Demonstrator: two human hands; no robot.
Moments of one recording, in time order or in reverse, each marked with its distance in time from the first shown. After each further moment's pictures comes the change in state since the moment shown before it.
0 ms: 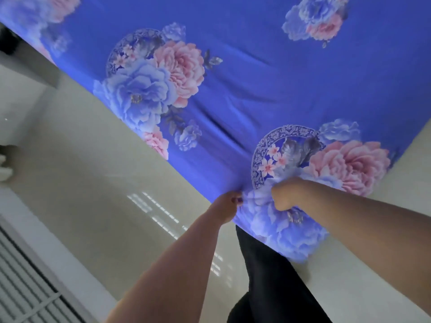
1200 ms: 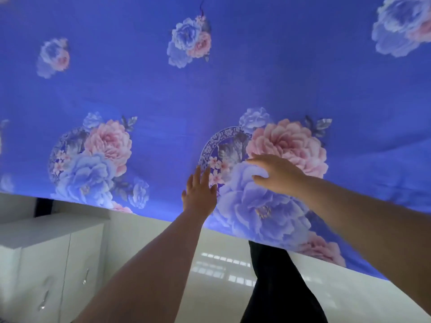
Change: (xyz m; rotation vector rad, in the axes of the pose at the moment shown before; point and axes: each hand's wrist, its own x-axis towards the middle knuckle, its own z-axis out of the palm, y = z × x) left_hand 0.162 -0.022 -0.585 0.855 0.402 0.250; right_hand 0.191 -0.179 -0.408 0.894 0.947 0.062
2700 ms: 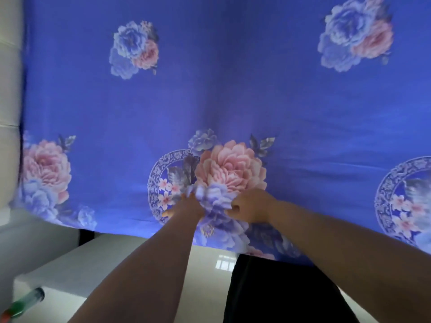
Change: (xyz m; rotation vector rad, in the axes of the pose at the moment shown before) left_hand 0.237 -0.426 -0.178 0.276 -0.565 -0.314; right_hand 0.325 -0.400 0.171 -0.185 -0.361 -0.136
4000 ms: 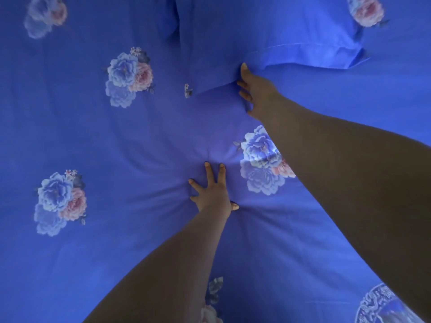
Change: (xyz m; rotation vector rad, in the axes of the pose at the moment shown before) left_hand -0.008 0.357 -0.263 0.111 0.421 0.433; right_hand 0.046 0.338 -0.436 1.748 1.014 0.351
